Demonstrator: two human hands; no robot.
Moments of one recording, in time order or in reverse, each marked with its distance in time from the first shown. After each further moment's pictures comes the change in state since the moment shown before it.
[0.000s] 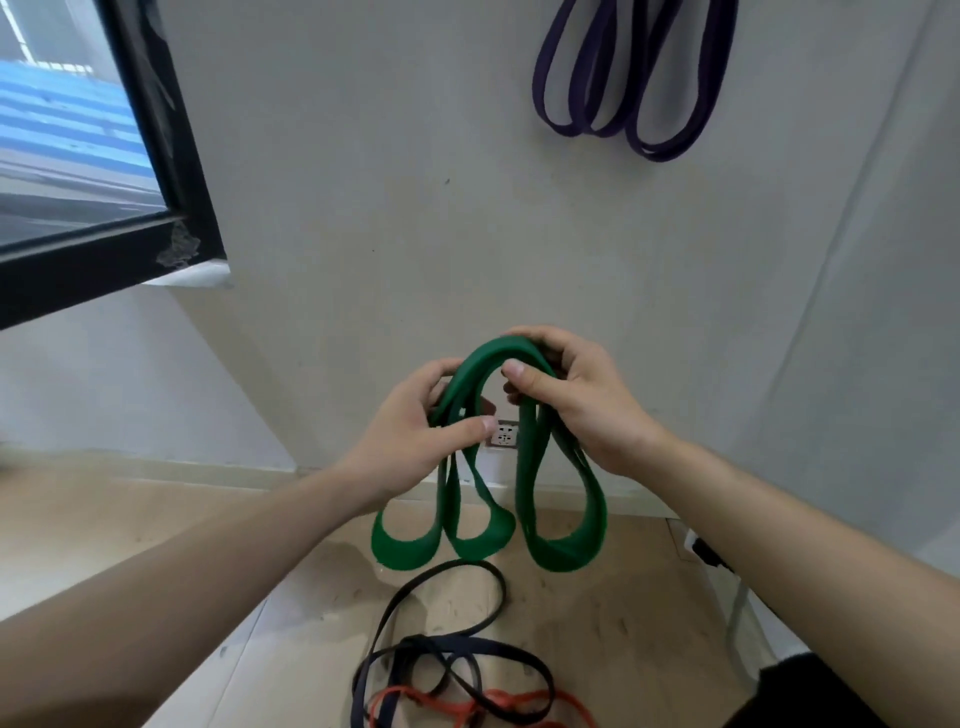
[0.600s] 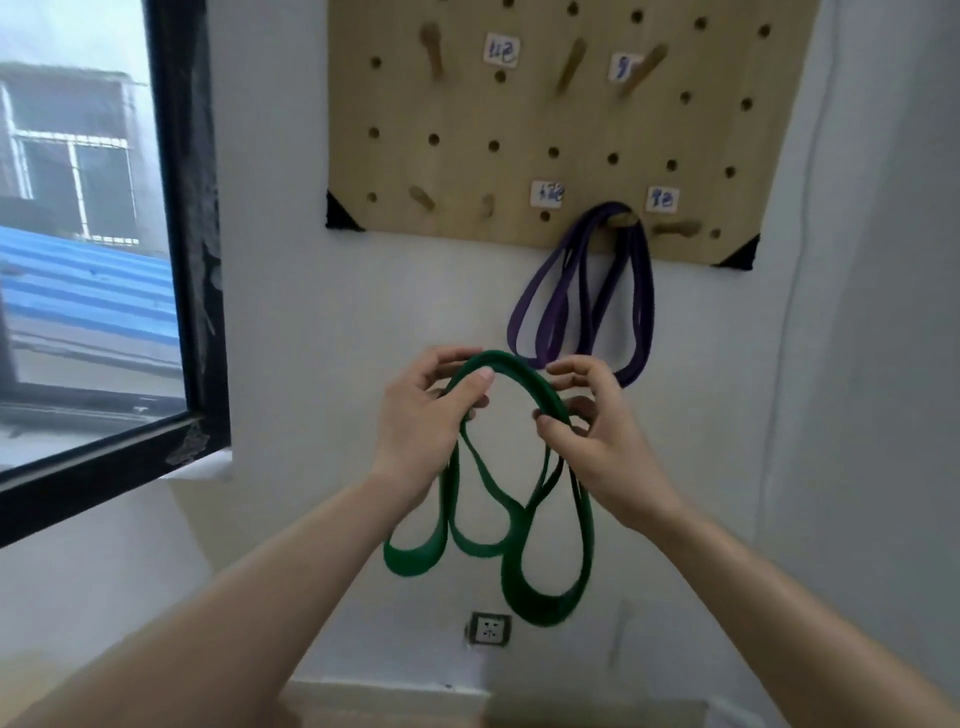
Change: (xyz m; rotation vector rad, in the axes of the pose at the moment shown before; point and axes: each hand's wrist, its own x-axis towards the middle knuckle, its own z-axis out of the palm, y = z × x) left_hand 0.118 0.169 -0.014 -0.120 0.381 0.402; right_hand 0.071 -0.141 -0.048 -0.350 0.232 -0.314
